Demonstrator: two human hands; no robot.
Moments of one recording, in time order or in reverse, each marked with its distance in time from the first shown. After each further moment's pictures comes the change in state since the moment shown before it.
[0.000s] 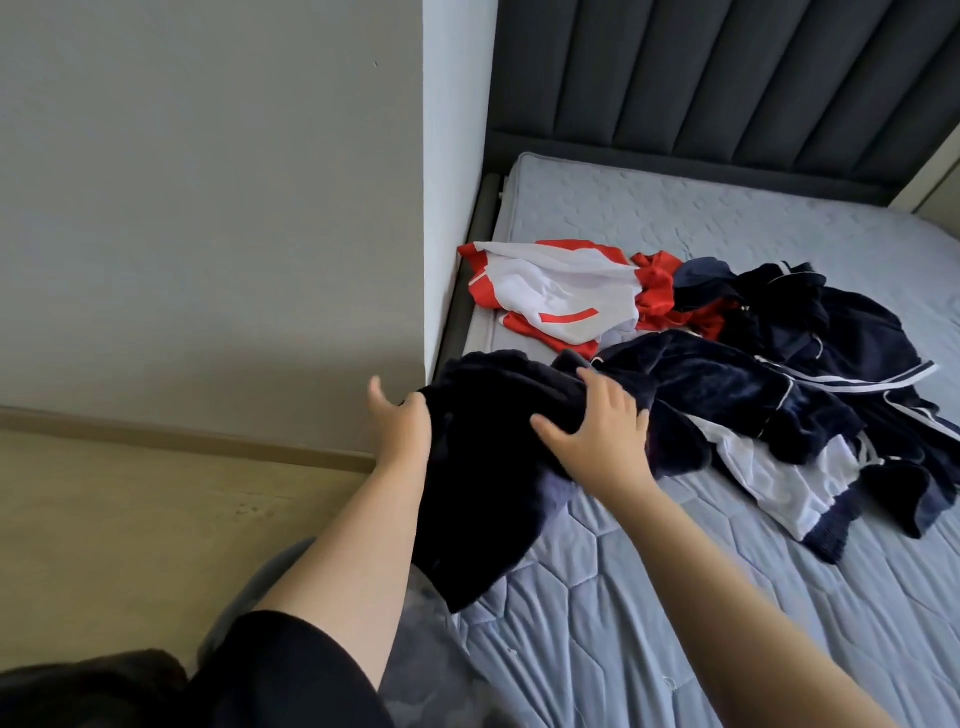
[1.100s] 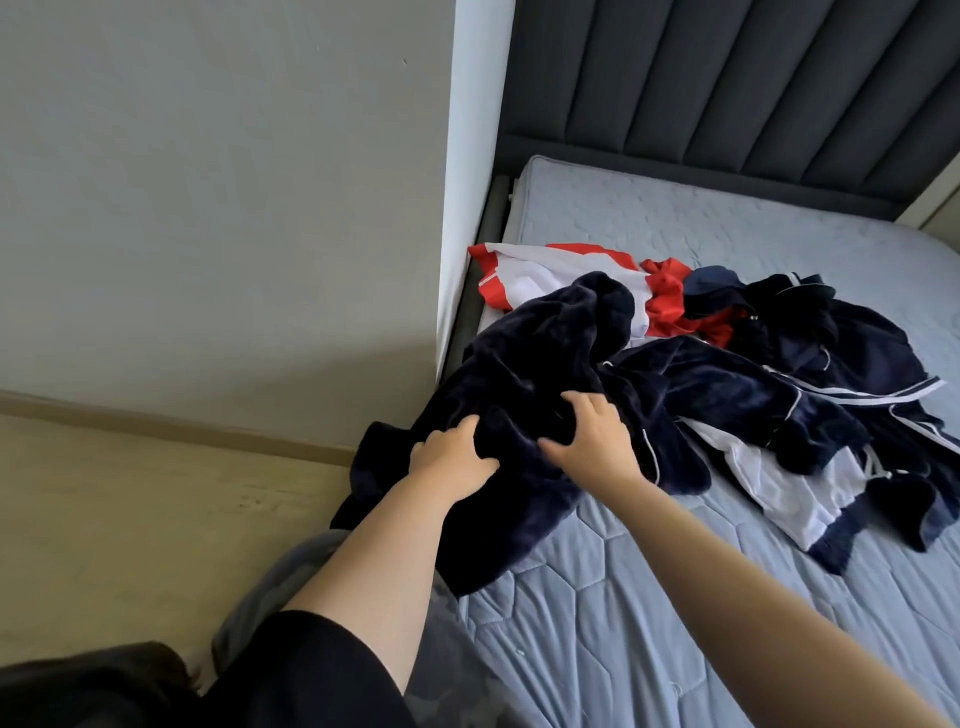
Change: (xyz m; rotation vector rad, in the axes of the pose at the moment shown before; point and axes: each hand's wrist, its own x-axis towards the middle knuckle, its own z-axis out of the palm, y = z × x) left_hand -0.017 -0.018 -0.002 1.120 -0.607 0.325; right_hand 0.024 0.026 0.042 -0.079 -0.068 -0.112
